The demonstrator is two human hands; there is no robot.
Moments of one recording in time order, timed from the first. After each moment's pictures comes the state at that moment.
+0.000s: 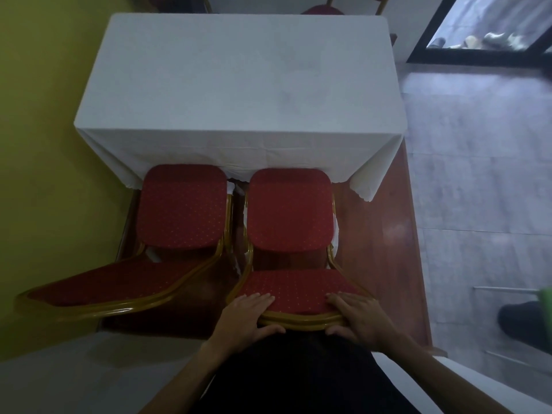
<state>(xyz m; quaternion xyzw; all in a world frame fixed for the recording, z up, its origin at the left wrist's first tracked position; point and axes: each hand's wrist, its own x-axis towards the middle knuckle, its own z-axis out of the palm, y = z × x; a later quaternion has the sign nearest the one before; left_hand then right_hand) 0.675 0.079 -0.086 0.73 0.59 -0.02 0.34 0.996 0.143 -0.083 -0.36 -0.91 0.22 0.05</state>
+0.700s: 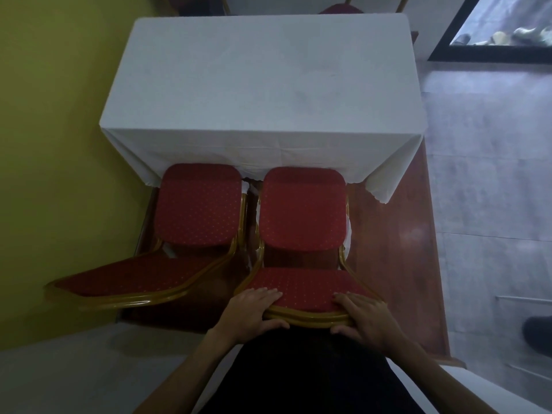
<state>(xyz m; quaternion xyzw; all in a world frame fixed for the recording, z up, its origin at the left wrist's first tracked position) 0.658 0.087 -0.077 0.73 0.59 -0.03 0.34 0.980 0.140 -0.089 -0.37 -0.90 0.20 0.08</state>
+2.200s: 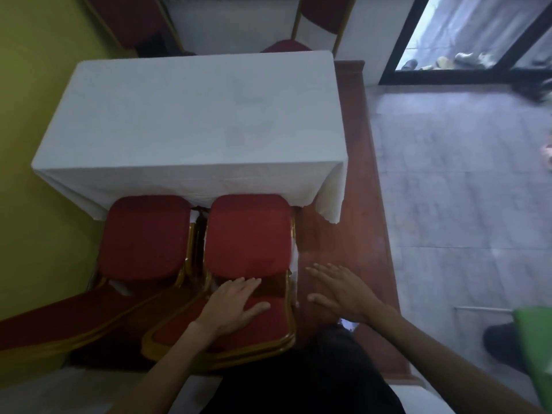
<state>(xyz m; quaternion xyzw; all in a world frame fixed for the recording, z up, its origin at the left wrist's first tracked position) 0.829 0.214 -0.052 0.73 0.61 -0.05 0.31 1.131 0.284 -0.042 -0.42 -0.85 0.30 -0.05</state>
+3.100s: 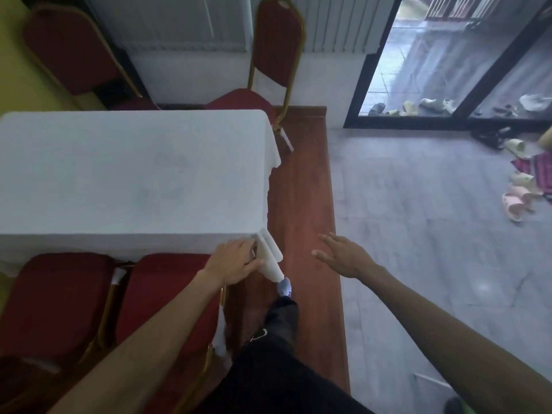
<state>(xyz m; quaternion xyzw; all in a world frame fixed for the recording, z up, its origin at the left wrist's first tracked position) 1.074 0.582 -0.050 0.75 0.63 -0.05 0.19 1.388 0.641 -0.052 -0.55 -0.79 0.27 -0.10</state>
